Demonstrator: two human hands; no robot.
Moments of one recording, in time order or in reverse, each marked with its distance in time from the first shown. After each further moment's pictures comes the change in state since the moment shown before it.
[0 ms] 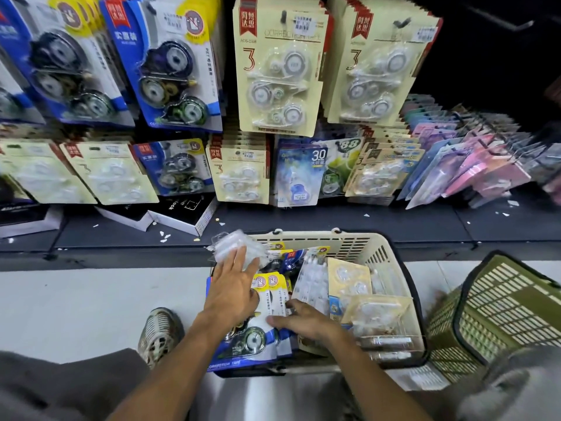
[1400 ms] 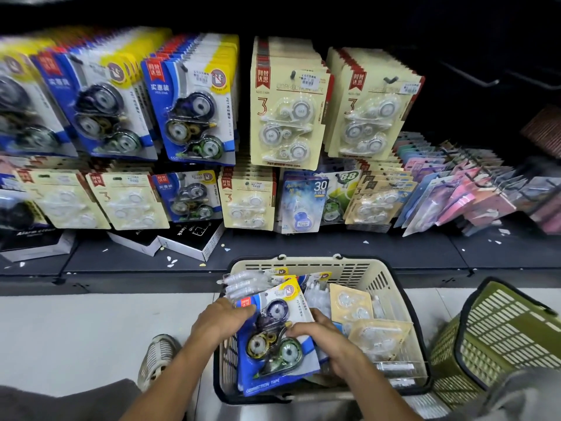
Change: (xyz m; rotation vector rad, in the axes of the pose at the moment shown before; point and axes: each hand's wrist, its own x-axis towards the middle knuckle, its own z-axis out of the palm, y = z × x) left_hand -0.016 -0.028 -0.020 -0.695 -0.269 -0.558; right_hand -0.046 -0.019 -0.010 0.601 0.126 -0.124
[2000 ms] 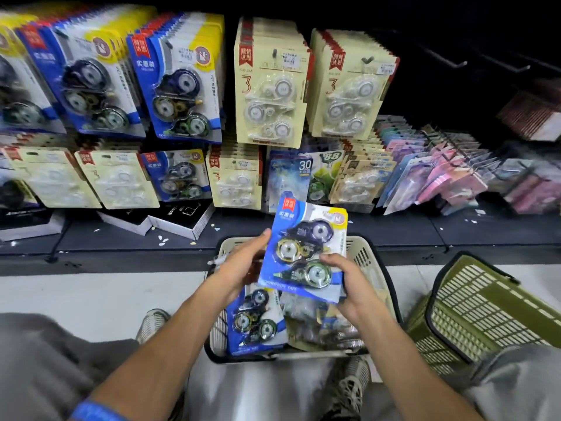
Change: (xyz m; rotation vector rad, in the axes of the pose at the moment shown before) left_hand -0.053 0.070 0.011 -0.810 -0.310 0.293; right_hand -0.052 -0.047 -0.041 0.548 0.113 -0.227
